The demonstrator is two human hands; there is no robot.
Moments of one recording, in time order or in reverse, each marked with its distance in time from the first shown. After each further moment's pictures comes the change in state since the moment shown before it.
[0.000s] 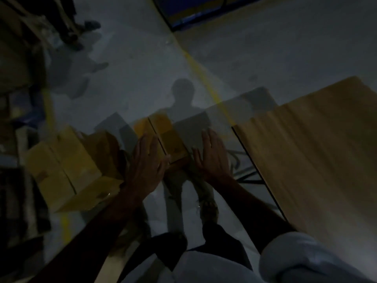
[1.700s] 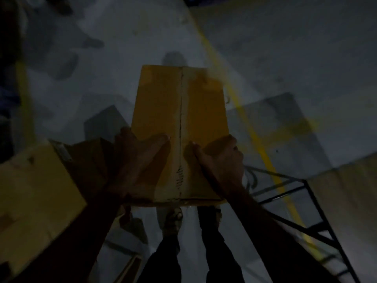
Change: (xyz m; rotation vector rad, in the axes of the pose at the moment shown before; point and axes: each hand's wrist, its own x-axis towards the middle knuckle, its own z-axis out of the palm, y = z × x) left_hand 0.230 -0.167 0.042 -0.707 -0.114 -0.847; right_hand 0.204 -0.075 0.139 0.187 -0.203 0.701
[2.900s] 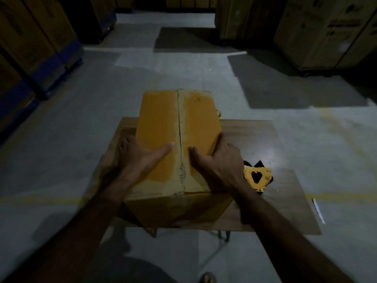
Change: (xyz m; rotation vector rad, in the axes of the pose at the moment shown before) left_hand -0.597 0.211 0.279 0.492 -0.631 1.099; right_hand -0.329 0.401 -0.477 0.163 0.869 0.433
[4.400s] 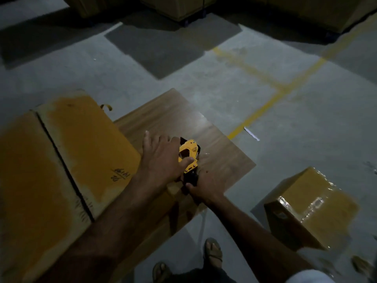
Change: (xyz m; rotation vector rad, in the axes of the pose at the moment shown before) left_hand -0.085 0.173 0.191 0.739 -0.466 1.150; right_hand -0.038 0.217 0.047 0.069 -0.023 0.580
